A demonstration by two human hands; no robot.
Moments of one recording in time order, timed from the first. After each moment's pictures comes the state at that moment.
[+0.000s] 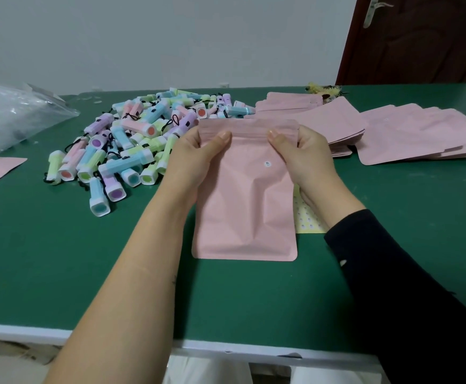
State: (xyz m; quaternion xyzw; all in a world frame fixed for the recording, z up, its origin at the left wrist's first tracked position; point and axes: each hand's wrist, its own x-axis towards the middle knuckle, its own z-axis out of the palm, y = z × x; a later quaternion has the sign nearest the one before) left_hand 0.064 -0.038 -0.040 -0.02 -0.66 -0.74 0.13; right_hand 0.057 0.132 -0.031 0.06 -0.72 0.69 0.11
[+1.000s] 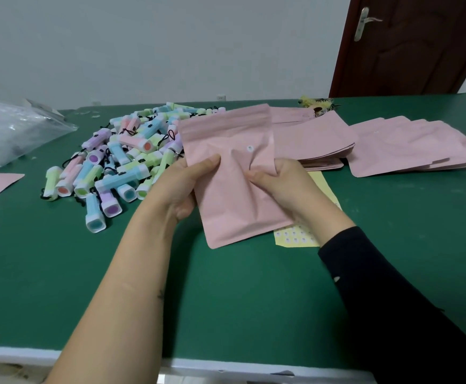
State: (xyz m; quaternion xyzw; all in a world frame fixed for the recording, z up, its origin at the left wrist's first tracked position) left_hand 0.064 -0.045 -0.035 0.04 -0.60 -0.80 0.01; right_hand 0.052 0.135 -0.041 0.08 -0.78 0.63 -0.02
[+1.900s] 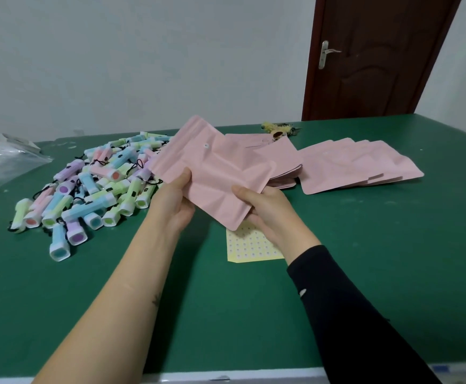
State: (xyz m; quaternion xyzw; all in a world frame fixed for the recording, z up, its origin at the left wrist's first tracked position) left_hand 0.037 0.015 -0.033 0.10 -0.40 -0.91 0.07; right_hand 0.054 0.184 -0.049 0.02 -0.57 0.82 -0.08
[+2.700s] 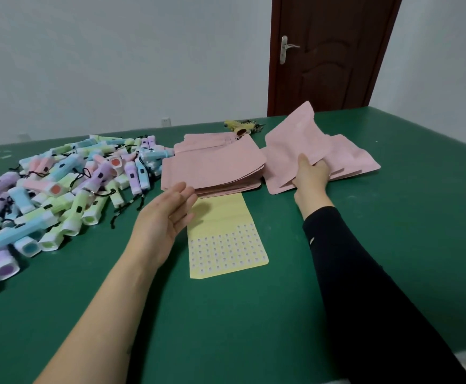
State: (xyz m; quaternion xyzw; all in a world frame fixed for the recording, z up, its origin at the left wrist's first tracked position) left_hand 0.035 0.040 -0.072 0.02 -0.59 -0.81 0.00; right_hand -0.033 0.304 -0.052 -0.22 -0.54 0.78 0.23
